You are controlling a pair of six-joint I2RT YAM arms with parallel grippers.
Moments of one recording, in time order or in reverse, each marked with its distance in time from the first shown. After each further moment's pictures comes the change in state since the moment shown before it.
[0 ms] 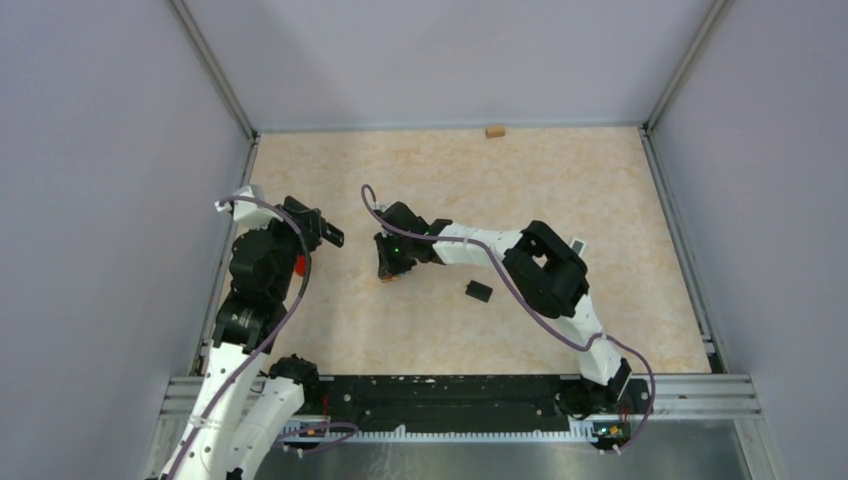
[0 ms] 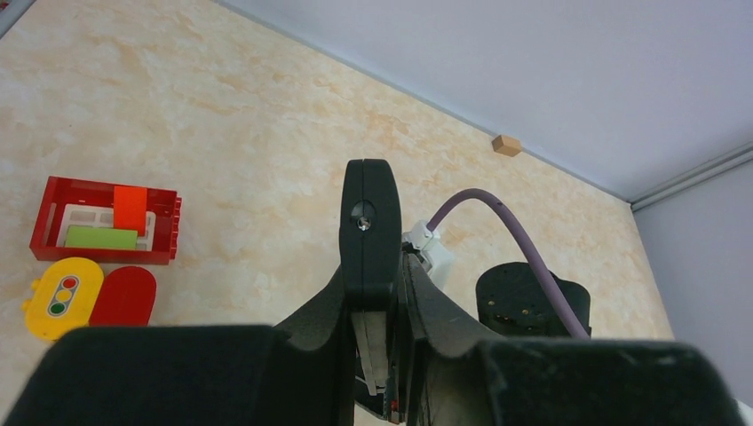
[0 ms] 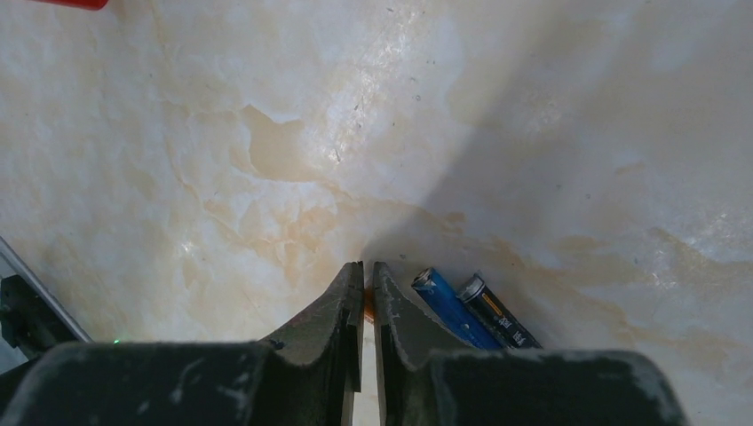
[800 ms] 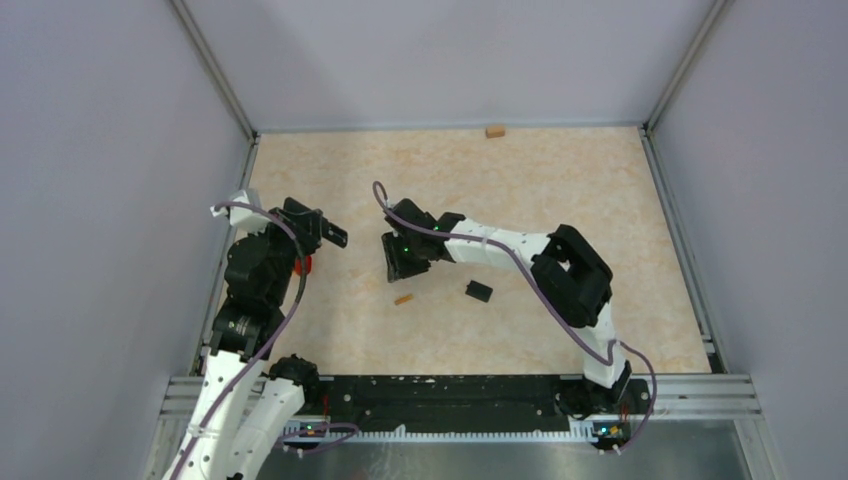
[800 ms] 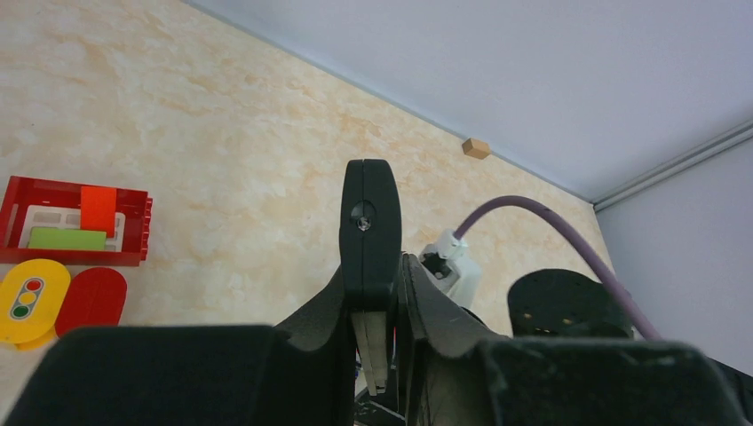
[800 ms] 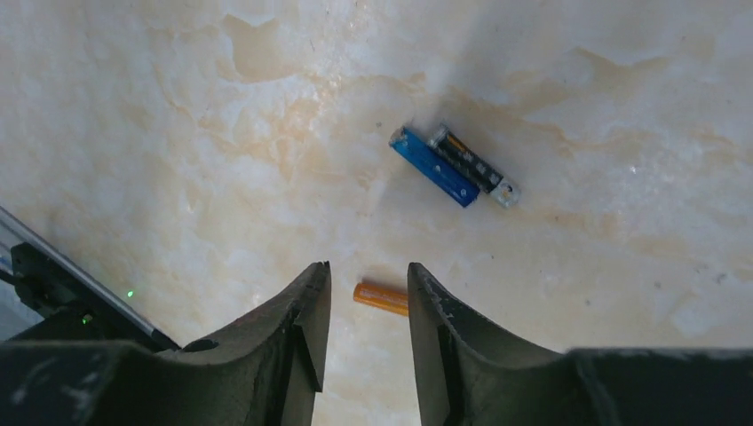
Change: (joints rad) left arm 0.000 -0.038 -0.003 -0.001 0.045 -0.041; right arm 0.013 -0.129 -0.018 -0.234 0.062 0.030
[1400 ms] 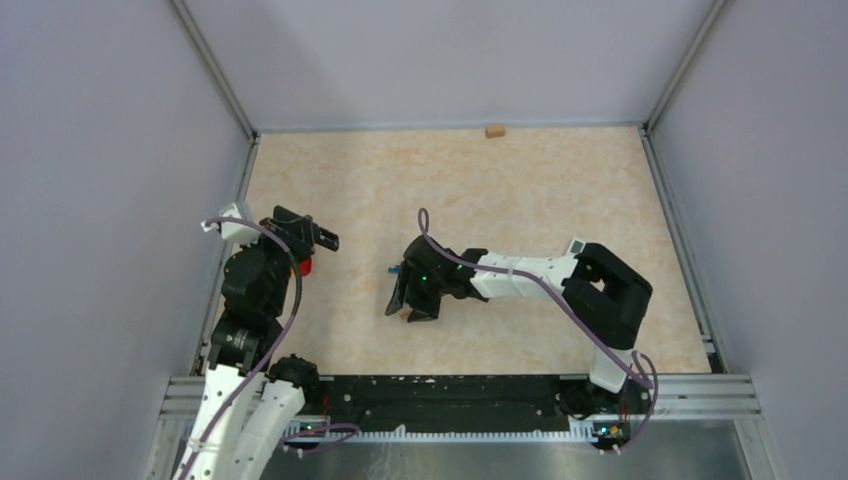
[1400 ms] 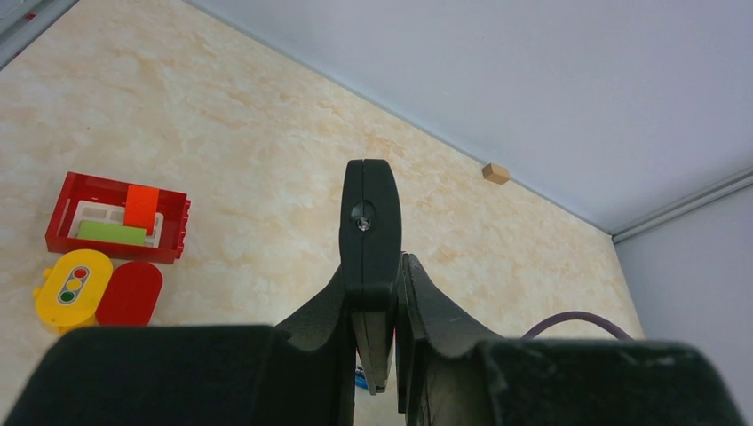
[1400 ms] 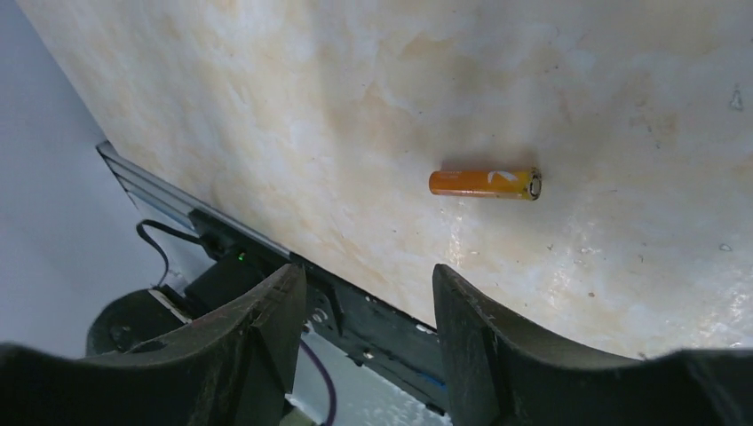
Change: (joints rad) left arm 0.000 -0.079 -0.042 -0.013 -0.090 0.000; right arm 0.089 -0.269 -0.417 0.189 -0.077 0.639
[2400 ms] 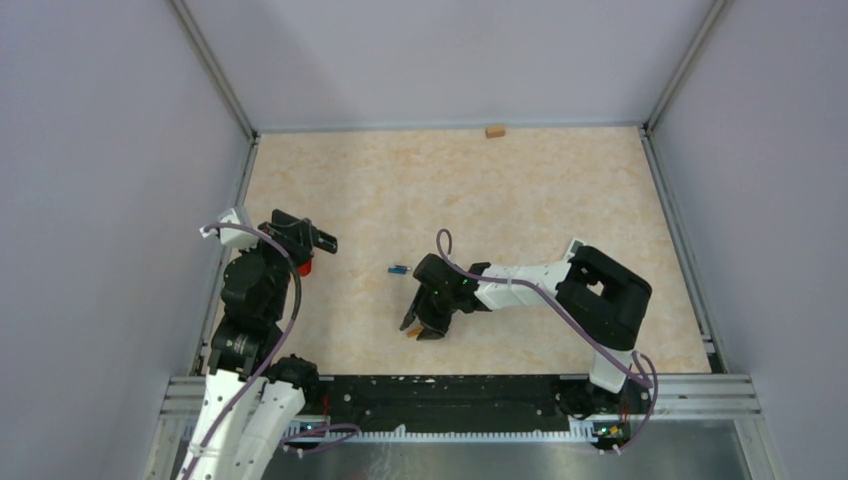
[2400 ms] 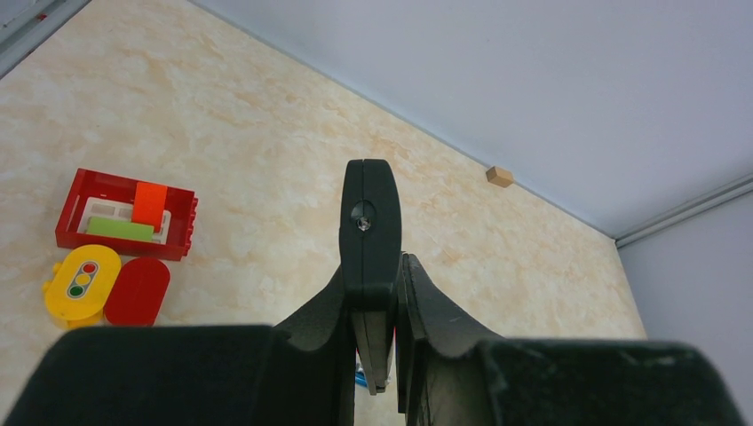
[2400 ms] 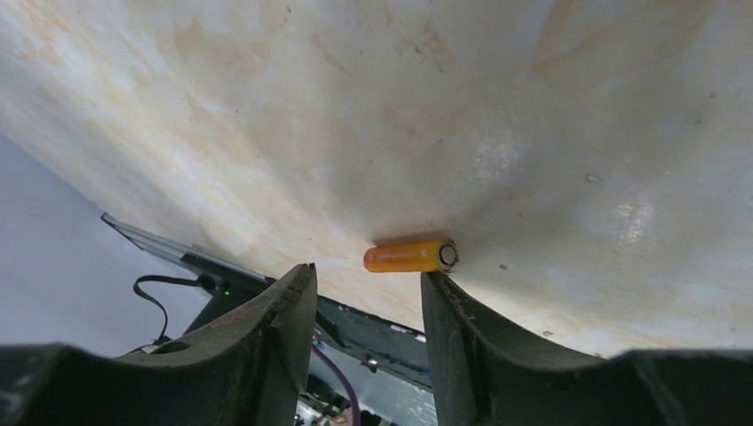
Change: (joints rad) left arm 0.000 -0.035 -0.023 -0.006 -0.016 0.000; right arm 0.019 0.000 -0.148 0.034 0.000 0.303
